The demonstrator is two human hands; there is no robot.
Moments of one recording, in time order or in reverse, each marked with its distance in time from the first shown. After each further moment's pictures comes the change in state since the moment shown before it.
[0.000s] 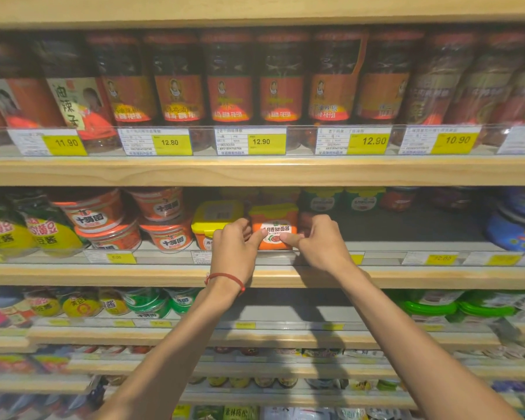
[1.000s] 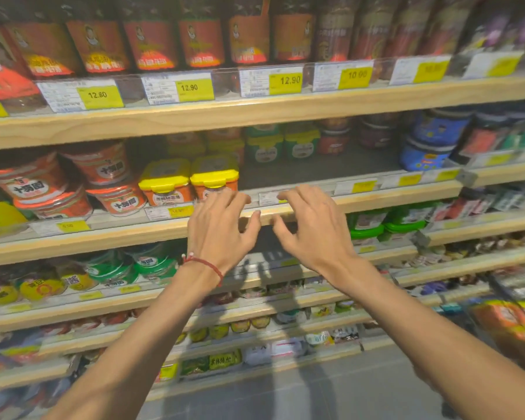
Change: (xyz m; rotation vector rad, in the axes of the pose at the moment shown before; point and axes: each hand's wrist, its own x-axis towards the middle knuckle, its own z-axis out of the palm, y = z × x) left_hand -0.090 0.031 0.004 0.457 0.028 0.581; right_hand -0.143 0.024 -0.058 -0.585 0.303 -0.416
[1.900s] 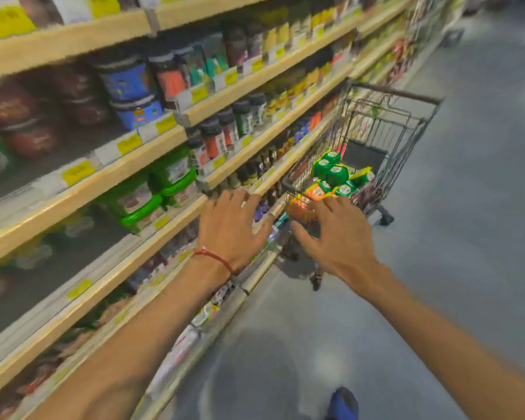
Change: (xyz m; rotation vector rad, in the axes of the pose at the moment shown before) left_hand -0.081 0.389 0.089 -0.206 -0.424 0.701; right_hand -0.340 0.222 -0.181 -0.494 0.064 0.782
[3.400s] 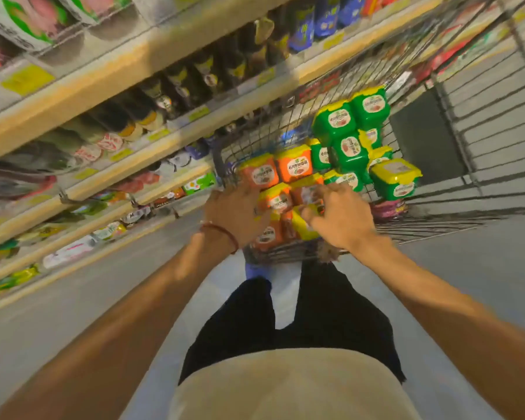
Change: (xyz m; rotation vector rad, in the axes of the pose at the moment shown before) left_hand 0.444 0.179 0.413 -0.195 -0.827 -0.512; right_hand 0.400 0.453 0.339 0.115 -1.080 -0.147
